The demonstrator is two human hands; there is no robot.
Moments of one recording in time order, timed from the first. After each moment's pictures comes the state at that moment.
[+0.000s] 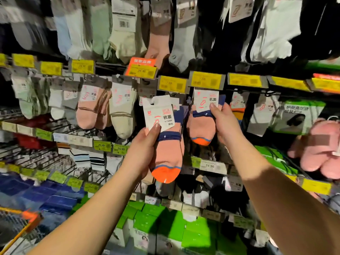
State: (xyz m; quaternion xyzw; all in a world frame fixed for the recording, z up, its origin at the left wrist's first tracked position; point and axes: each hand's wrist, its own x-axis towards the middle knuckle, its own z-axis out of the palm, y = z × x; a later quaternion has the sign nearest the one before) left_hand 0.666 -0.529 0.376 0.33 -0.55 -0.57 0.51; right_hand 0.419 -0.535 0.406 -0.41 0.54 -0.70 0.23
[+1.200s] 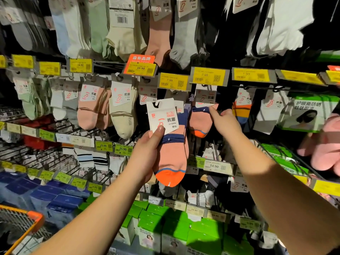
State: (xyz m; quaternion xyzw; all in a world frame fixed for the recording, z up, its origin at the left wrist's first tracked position) left_hand 0.655 -0.535 0.368 0.32 -0.52 -0.63 0.48; right_hand 0.392 -0.554 0.395 -0.38 0.82 -0.42 0.07
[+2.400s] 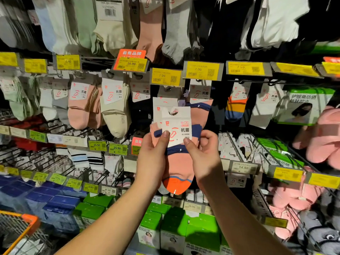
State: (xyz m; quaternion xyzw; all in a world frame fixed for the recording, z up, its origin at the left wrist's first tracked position) left_hand 0.627 -0.513 0.353 0.36 -0.52 -0.53 0.56; right_hand 0.518 -0.469 0.339 -0.38 0.45 -0.76 0.28
